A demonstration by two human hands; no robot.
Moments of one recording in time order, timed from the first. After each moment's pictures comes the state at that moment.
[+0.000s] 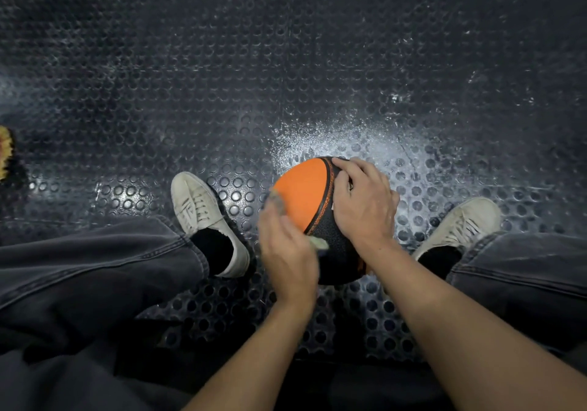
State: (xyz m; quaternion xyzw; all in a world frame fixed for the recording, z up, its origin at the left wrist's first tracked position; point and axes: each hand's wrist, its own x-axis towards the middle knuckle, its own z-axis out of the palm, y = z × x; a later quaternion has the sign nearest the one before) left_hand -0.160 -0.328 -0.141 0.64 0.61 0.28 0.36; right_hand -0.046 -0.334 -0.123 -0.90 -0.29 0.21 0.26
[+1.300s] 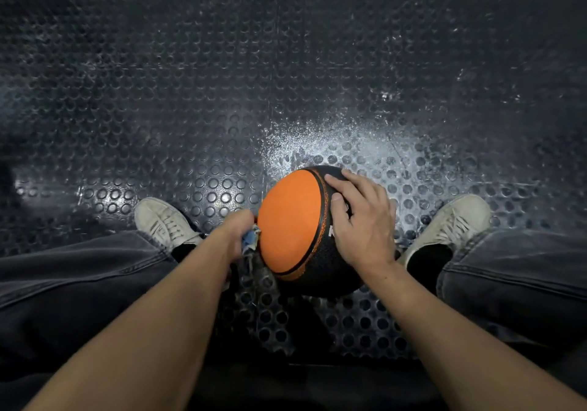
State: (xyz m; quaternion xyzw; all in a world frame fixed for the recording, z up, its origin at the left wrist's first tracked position) left_hand -0.183 -0.227 -0.157 0.35 0.69 -0.05 0.63; right_hand -0.053 -0.366 -0.138 -0.87 -0.34 0.16 0.32
